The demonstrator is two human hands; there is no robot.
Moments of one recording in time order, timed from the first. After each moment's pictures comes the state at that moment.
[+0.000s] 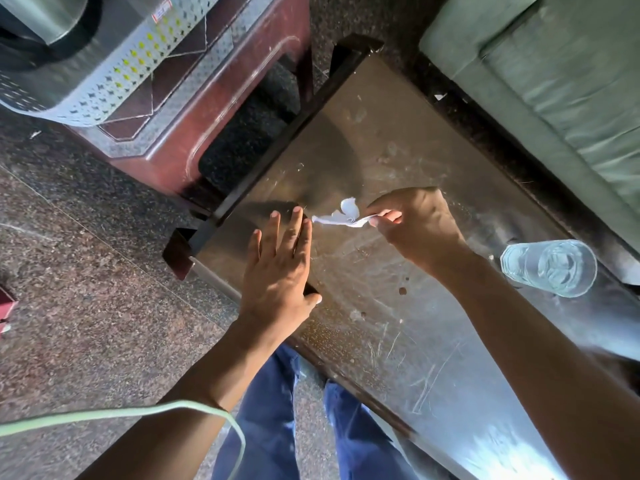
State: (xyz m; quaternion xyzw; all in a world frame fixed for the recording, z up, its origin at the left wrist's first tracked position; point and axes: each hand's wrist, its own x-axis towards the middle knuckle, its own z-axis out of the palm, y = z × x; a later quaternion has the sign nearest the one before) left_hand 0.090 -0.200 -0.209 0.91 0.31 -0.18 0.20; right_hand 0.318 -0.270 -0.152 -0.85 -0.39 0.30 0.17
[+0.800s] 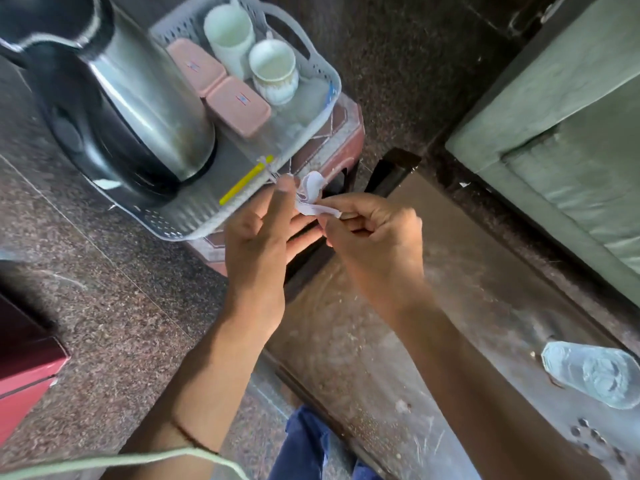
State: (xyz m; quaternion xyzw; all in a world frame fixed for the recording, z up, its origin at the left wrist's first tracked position) left_hand 0.138 -0.034 -0.061 0.37 0.46 0.31 0.75; right_hand 0.248 -0.106 -0.068 -0.76 -0.28 0.29 0.50
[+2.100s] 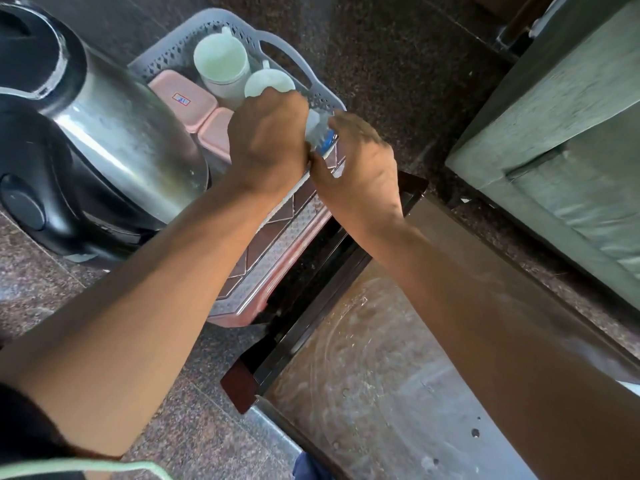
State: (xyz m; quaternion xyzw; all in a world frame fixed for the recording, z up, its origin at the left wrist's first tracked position) left_hand 0.244 0.141 -0.108 0.92 0.39 0.03 0.05; right_hand 0.313 0.028 -0.104 -0.85 -0.45 0.09 0.27
